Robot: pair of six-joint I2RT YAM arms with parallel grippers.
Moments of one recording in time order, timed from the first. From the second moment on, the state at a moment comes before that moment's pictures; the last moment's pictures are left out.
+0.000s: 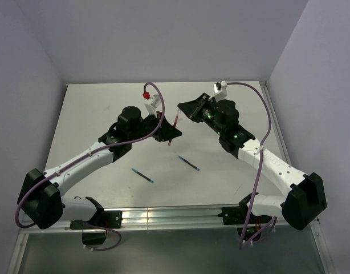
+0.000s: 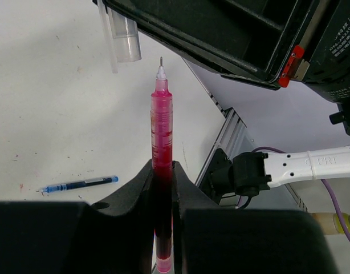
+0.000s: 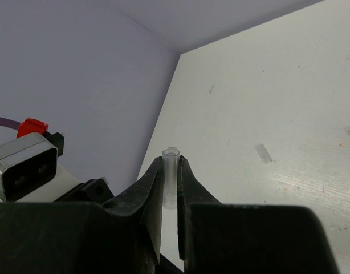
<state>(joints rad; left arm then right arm) -0.68 1.31 0.95 0.15 0.47 -0.65 0.56 1.21 0.94 0.20 -0.07 0.87</state>
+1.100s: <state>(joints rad) -0.70 1.34 0.95 0.15 0.48 -0.65 0.56 1.20 0.94 0.19 -0.04 0.85</state>
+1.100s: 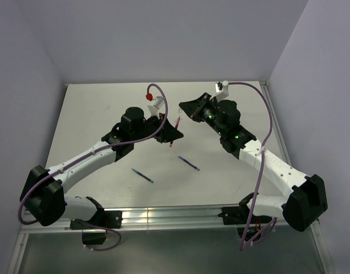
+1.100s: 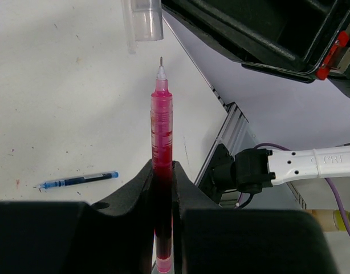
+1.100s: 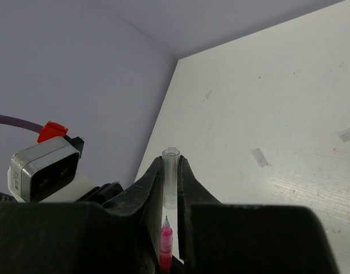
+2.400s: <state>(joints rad) -0.70 1.33 0.95 0.13 0.45 -0.63 0.57 1.19 0.94 0.19 -0.05 0.85</state>
